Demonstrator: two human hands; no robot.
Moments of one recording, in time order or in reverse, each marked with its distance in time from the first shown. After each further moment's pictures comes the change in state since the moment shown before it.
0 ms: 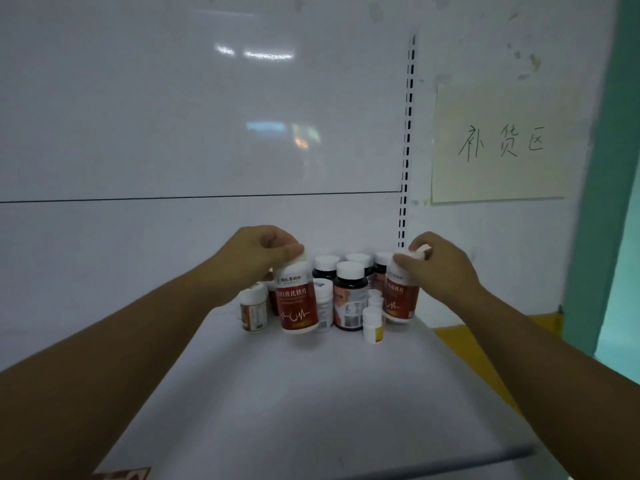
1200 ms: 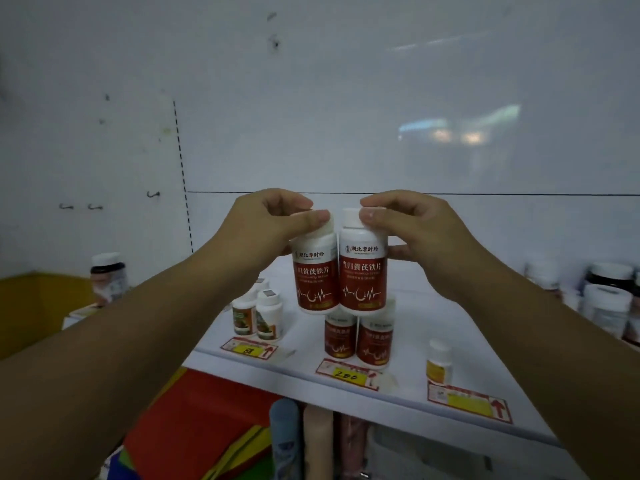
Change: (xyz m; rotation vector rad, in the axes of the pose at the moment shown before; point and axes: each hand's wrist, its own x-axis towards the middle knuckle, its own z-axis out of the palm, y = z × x) left_hand -0.260 0.002 -0.296 0.006 0.592 -0.093; right_hand -0.219 -0.365 0.140 0.913 -0.695 -0.306
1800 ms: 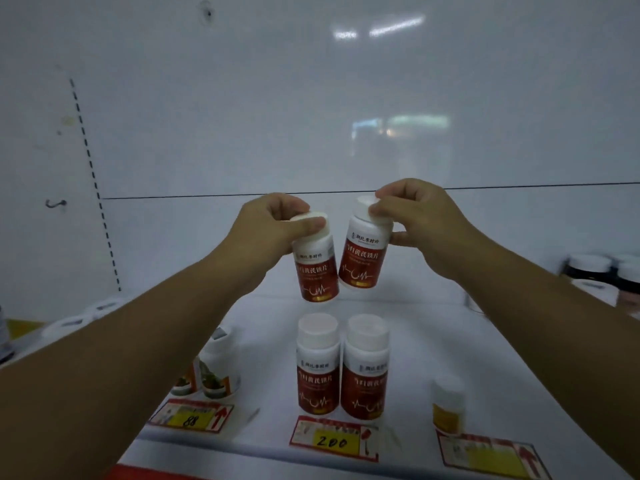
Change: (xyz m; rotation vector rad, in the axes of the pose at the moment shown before) left_hand 0.115 -0.067 0.050 -0.155 -0.155 -0.018; right_hand 0.085 0.054 -0.035 -0.110 0.253 0.116
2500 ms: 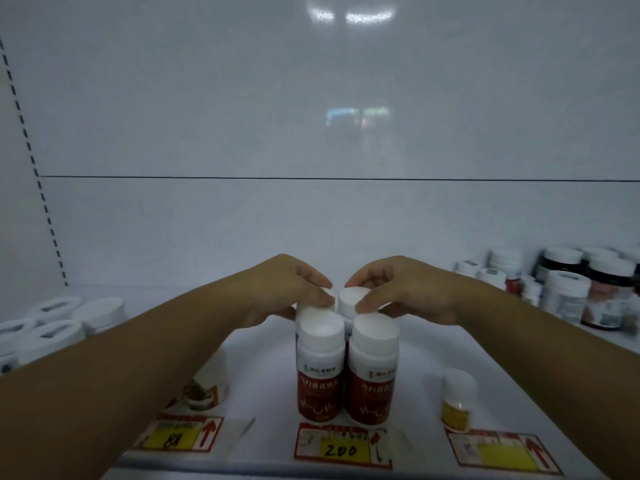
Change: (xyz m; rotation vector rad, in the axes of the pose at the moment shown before) left_hand 0.011 -0.064 0.004 0.270 -0.543 -0.328; right_hand -0.008 0.067 0.009 -0.284 -0.494 0.362
